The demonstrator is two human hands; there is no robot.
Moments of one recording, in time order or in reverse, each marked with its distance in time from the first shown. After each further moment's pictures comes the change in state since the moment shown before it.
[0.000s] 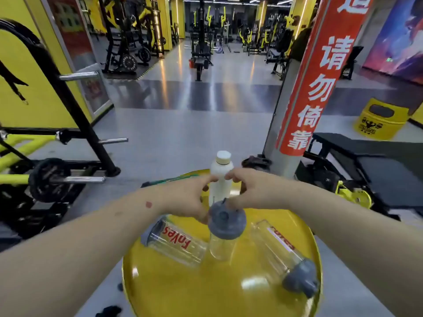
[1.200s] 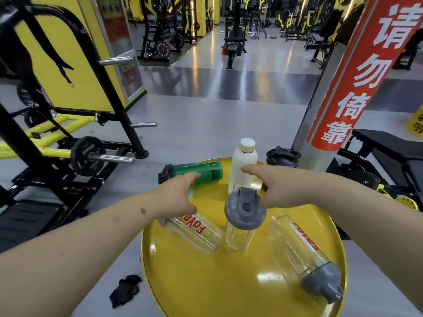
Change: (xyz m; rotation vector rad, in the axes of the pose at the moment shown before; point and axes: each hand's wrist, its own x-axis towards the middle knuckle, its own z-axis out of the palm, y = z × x) left_hand -0.022 -0.069 0.036 0.020 0.256 -0.276; right_hand 0.003 -0.001 -0.002 -0.271 -0.172 -0.088
